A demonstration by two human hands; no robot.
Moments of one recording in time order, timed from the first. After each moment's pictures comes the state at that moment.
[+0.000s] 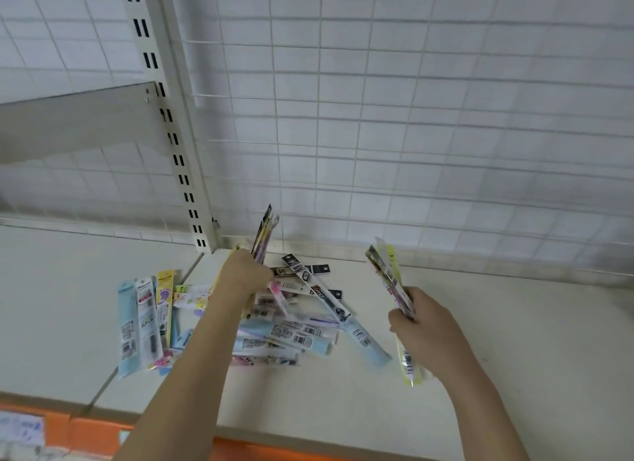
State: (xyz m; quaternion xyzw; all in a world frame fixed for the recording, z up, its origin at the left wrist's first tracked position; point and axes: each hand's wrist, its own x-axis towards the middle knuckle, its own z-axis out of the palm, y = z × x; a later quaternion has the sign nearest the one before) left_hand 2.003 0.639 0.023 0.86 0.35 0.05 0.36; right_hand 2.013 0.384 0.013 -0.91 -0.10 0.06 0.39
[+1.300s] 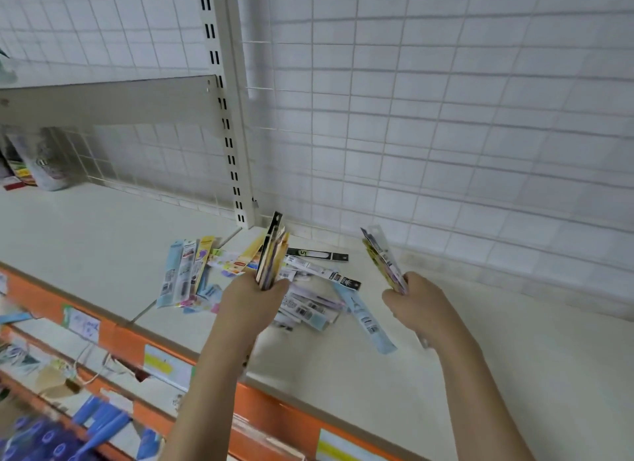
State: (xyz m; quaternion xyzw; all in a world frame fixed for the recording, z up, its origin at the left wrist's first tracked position) left_hand 1.911 0.551 0.019 0.77 0.41 0.21 0.44; right_hand 2.058 0.382 0.012 -0.91 -0.21 0.15 0.34
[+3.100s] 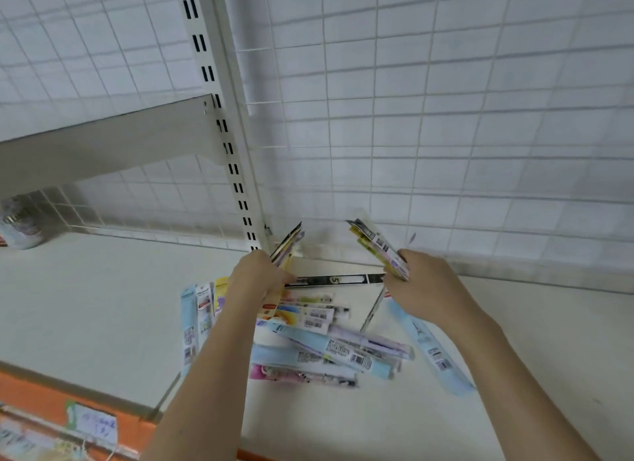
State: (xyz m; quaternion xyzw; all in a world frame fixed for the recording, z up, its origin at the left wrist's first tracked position) left_hand 1.997 0.701 0.021 0.89 0.38 0.02 0.25; right_hand 2.064 0.472 0.028 -0.92 -0.26 0.03 0.29
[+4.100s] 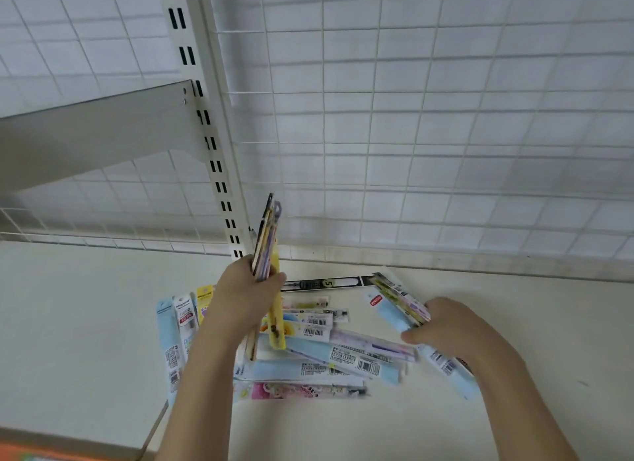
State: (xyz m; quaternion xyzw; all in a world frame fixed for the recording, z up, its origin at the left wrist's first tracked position) left_hand 1.948 0.679 0.049 0.83 0.28 0.13 0.47; right_hand 2.052 0.452 0.002 -0.95 -0.08 0.22 0.22
